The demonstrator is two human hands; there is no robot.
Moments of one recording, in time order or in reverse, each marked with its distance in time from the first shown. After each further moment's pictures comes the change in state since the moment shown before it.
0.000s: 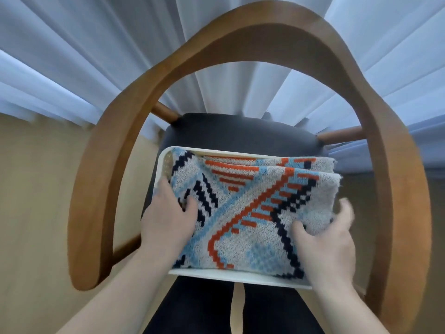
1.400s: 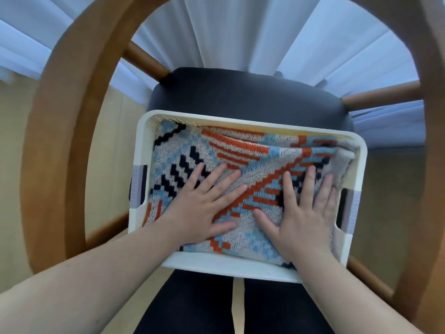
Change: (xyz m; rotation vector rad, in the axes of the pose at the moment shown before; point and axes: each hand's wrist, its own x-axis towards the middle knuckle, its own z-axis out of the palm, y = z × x) left_hand 0.039 -0.052 0.090 0.729 -0.133 1.102; right_hand 0.035 0.052 0.108 -0.599 0.010 -0.657
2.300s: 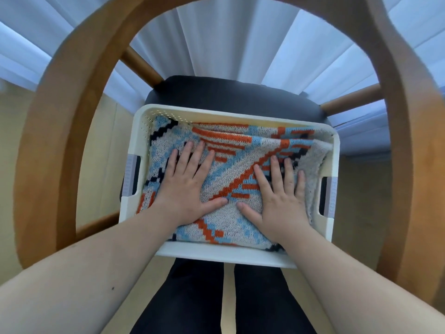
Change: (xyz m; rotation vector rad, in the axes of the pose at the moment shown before) left_hand 0.009 -0.003 -0.003 -0.031 -0.107 -0.404; right_hand 0.019 0.001 0.007 -0.092 -0.131 -0.169
